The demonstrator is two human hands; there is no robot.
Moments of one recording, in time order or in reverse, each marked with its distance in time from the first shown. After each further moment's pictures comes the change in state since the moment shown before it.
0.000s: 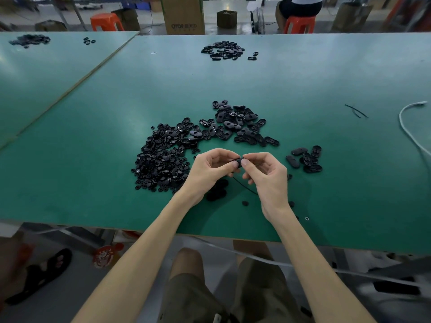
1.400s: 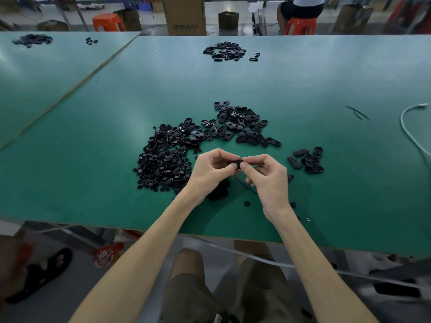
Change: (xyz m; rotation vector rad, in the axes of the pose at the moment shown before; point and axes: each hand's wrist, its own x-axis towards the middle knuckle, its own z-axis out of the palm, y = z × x) left_hand -0.004 0.006 0.004 0.055 0.072 -0.020; right_hand -0.001 0.000 0.000 -0.039 -0.028 0.011
